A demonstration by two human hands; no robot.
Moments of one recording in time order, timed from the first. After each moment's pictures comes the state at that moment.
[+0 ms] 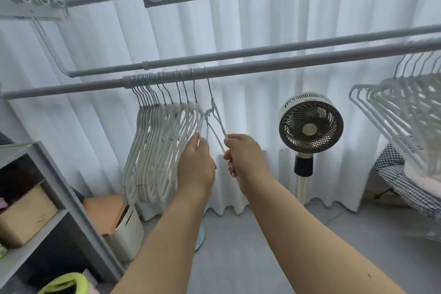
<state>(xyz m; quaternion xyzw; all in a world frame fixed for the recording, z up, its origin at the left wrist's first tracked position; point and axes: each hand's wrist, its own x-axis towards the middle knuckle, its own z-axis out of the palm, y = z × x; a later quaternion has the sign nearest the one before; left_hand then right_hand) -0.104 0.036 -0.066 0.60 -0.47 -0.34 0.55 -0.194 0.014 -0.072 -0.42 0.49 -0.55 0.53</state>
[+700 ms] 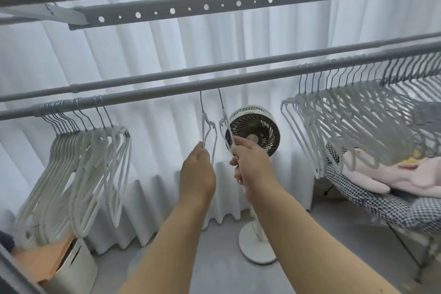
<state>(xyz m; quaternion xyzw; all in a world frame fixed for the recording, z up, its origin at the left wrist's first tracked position) -0.255 0.037 -0.061 0.58 -0.54 -0.36 0.50 -0.356 0.038 -0.062 -0.35 0.50 -0.64 0.47</state>
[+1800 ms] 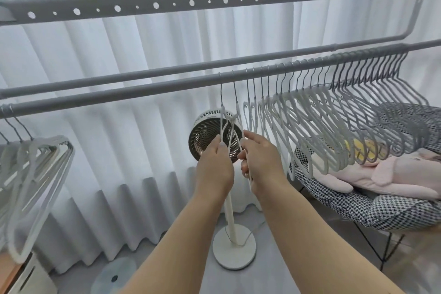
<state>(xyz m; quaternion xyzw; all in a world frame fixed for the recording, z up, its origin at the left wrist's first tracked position) -0.408 0.013 -0.075 0.52 -0.60 -0.39 0.47 -0.492 0.038 -0.061 -0.30 0.49 -0.69 0.43</state>
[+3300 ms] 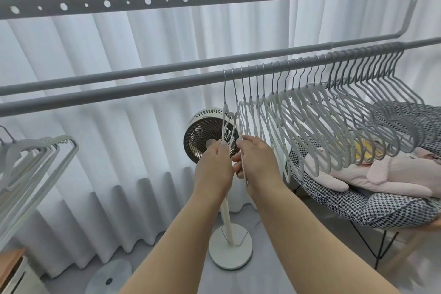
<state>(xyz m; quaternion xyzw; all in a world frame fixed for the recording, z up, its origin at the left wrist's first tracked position) -0.418 0.011 -0.071 0.52 -0.62 -0.38 0.45 -0.494 0.035 -0.060 -0.31 0.51 -0.68 0.44</state>
